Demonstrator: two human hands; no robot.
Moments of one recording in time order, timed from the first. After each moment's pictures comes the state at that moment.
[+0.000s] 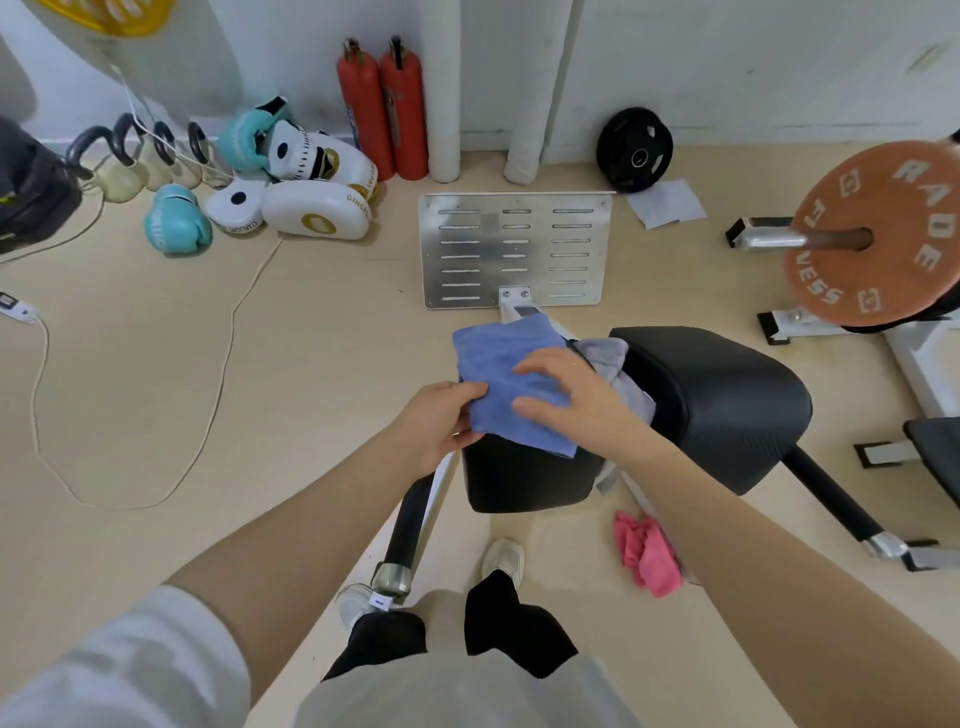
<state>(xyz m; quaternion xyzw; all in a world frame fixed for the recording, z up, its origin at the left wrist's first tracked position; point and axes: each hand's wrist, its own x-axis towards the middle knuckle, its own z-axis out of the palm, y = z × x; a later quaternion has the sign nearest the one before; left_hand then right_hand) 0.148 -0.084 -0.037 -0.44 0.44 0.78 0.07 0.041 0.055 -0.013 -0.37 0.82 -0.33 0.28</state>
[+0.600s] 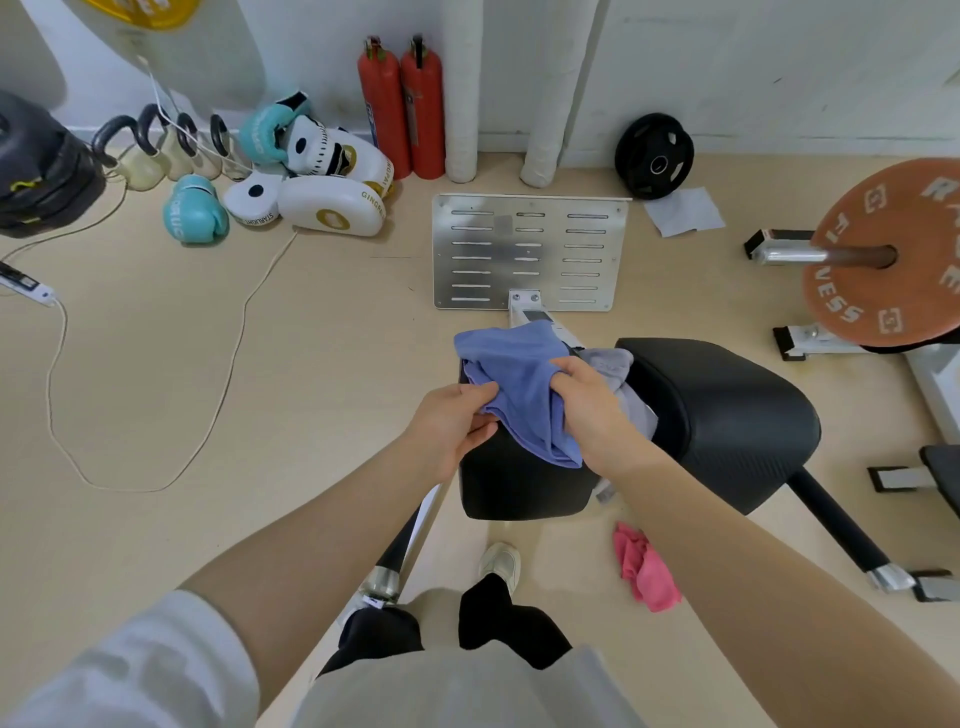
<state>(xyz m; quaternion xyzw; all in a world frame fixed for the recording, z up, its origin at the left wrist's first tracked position) 0.134 -0.066 -0.037 -0.48 0.40 0.78 0.00 0.033 0.037 -0.023 -0.04 0.76 -0.51 0.40</state>
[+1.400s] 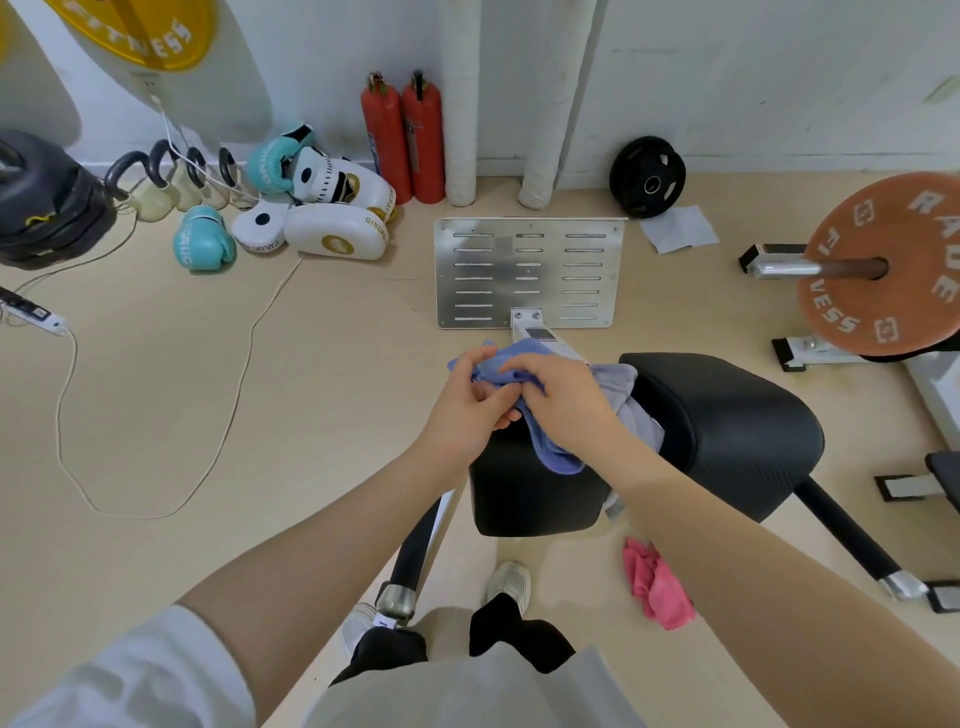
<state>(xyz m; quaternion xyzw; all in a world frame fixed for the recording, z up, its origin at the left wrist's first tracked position) 0.137 -0.070 0.002 -0.33 0.59 0.73 -0.07 0.042 0.014 0.017 -0.41 0.86 -0.22 0.21</state>
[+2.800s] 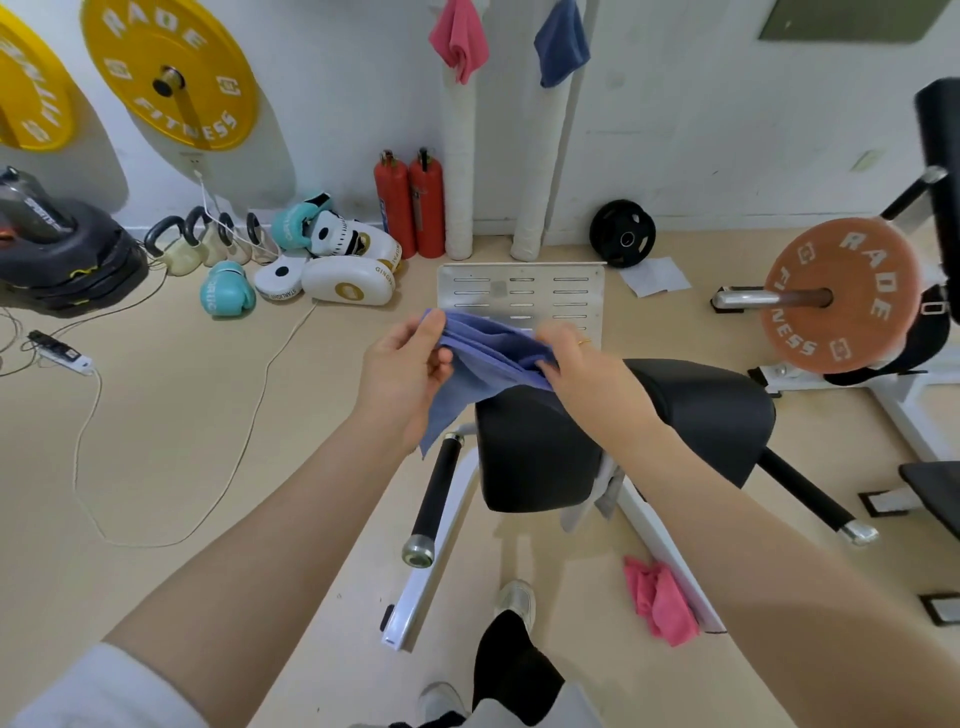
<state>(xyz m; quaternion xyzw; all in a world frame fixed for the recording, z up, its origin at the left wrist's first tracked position) 0.227 -0.058 0.094 -0.35 0.45 0.78 -0.26 0.108 0.081 0.072 -0.51 0.84 -0.16 -0.03</state>
